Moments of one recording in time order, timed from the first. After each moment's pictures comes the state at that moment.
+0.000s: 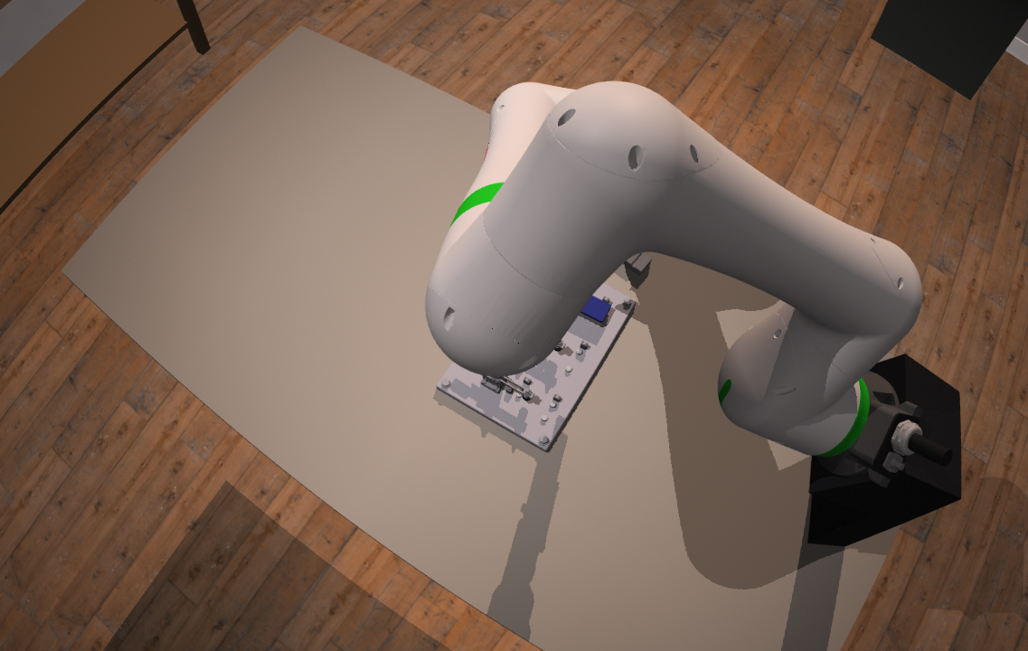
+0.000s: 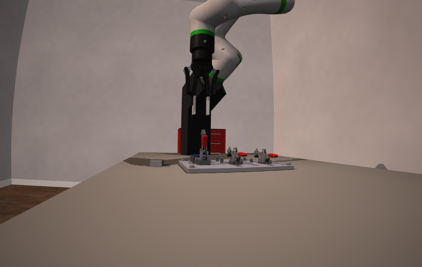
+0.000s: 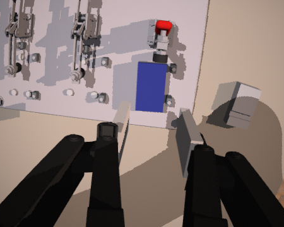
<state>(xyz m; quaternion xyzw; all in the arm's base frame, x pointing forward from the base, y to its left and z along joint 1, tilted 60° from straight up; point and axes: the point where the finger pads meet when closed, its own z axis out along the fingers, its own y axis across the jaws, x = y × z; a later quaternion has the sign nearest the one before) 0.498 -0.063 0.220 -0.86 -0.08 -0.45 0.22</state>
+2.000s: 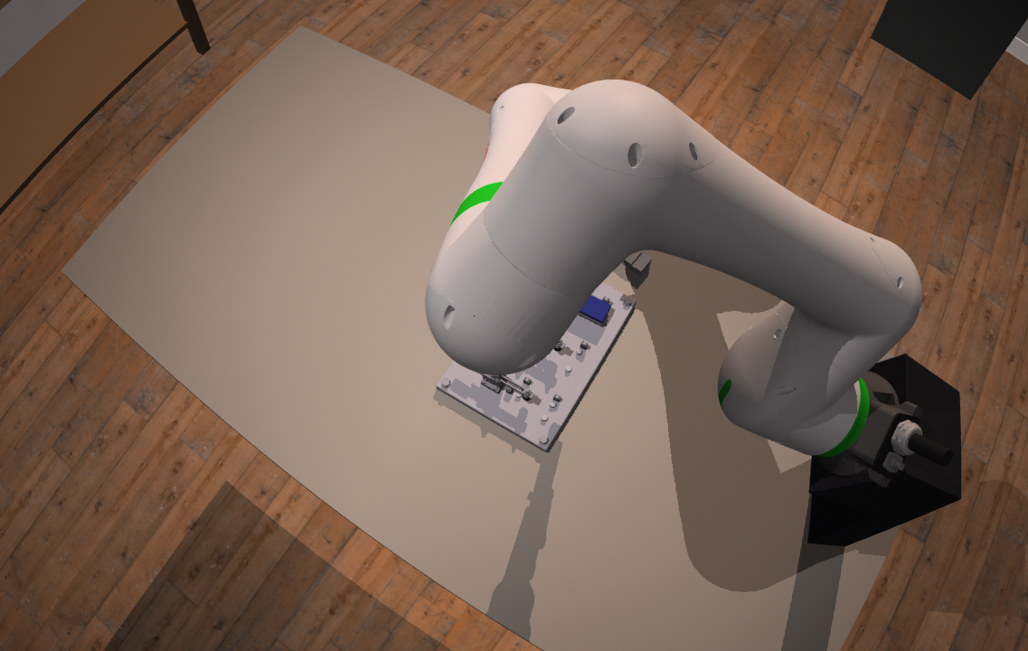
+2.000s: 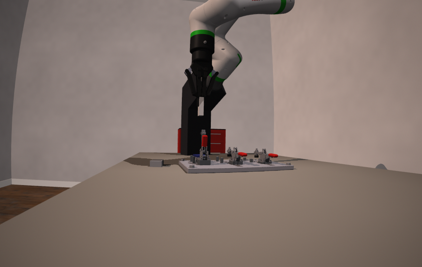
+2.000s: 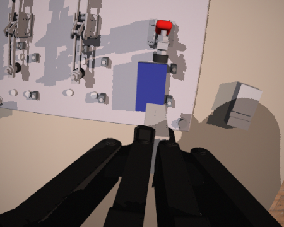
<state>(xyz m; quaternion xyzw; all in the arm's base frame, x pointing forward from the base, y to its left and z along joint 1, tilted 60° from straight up) 0.499 -0.061 0.219 -0.86 -0.08 -0.45 0.22</state>
